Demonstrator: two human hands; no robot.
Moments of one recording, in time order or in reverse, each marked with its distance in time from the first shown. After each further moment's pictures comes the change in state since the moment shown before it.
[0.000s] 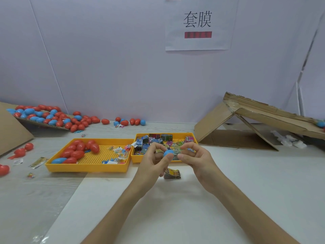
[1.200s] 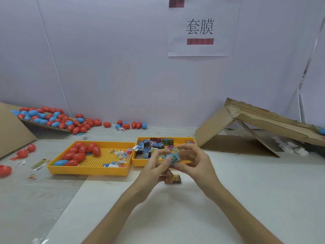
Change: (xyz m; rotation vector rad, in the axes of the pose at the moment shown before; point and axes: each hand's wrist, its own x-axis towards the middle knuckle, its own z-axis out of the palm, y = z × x) left_hand -0.001 0.002 -0.002 -0.190 -0.114 -0.188; right_hand -0.003 0.003 0.005 -0.328 0.032 -0.246
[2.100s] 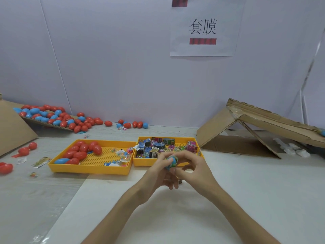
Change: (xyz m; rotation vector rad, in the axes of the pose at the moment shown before) left_hand -0.007 0.013 0.009 -0.028 -0.139 -0.135; right_hand -0.004 0.002 0.004 -0.142 -0.135 -0.071
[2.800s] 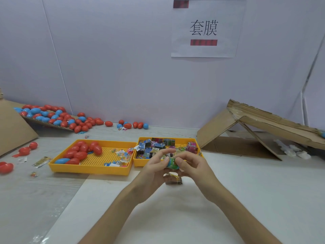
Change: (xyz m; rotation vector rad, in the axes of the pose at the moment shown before) left_hand -0.003 0.004 -0.007 -0.228 0.003 0.073; right_hand 0.004 -0.006 -0.002 0.214 -0.012 0.205
